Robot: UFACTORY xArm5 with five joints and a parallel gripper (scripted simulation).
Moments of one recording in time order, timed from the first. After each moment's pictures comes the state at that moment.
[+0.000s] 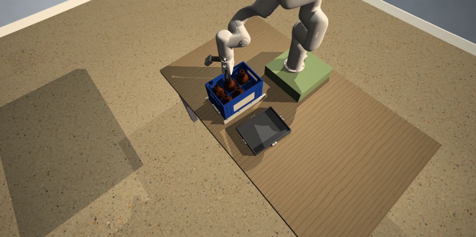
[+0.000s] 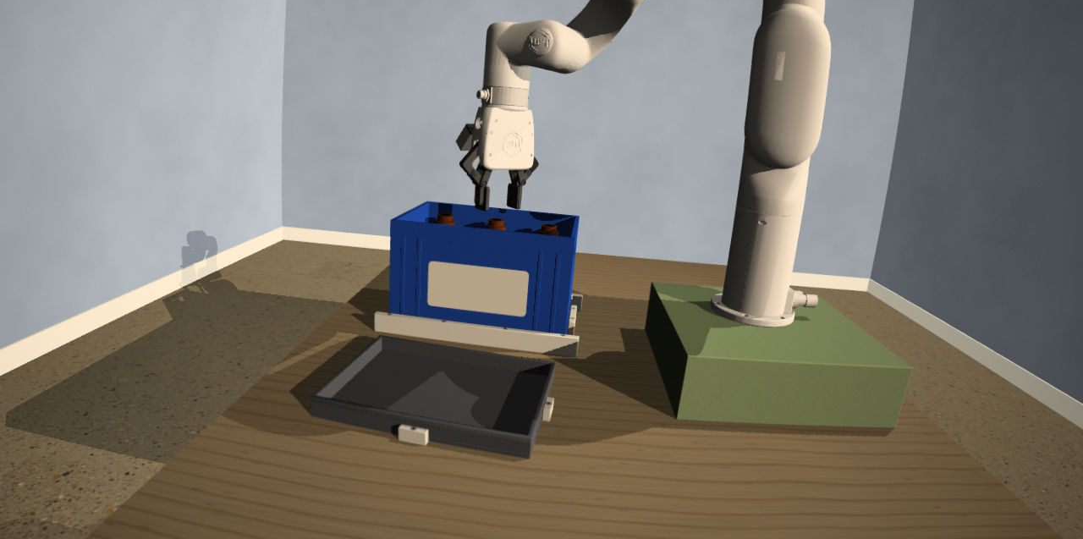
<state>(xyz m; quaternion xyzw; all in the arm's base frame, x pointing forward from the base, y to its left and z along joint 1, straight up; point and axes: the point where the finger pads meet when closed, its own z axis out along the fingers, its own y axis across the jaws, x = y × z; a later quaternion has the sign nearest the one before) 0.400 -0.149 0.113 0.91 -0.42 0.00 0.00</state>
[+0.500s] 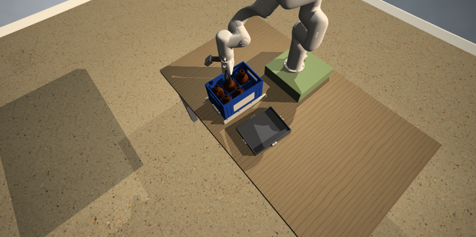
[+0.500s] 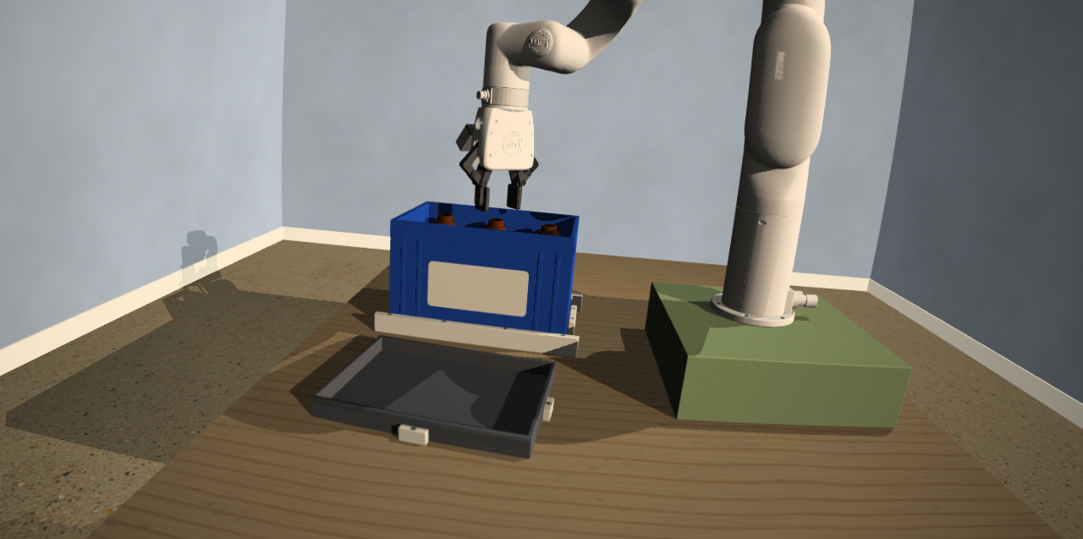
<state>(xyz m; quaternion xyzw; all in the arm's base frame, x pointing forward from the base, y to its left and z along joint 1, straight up) 0.400 -0.149 0.112 0.91 -0.42 0.00 0.00</state>
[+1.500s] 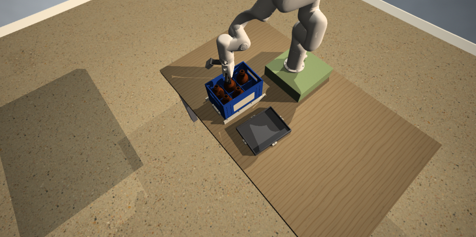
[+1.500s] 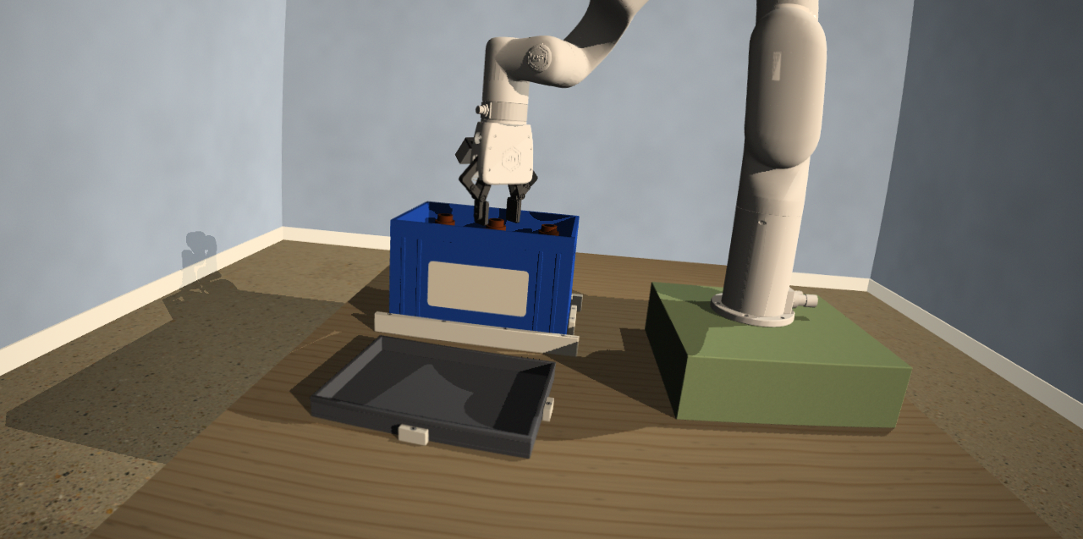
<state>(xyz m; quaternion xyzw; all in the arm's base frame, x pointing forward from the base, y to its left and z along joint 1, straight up) 0.400 -0.148 0.089 0.91 -0.42 0.00 0.00</state>
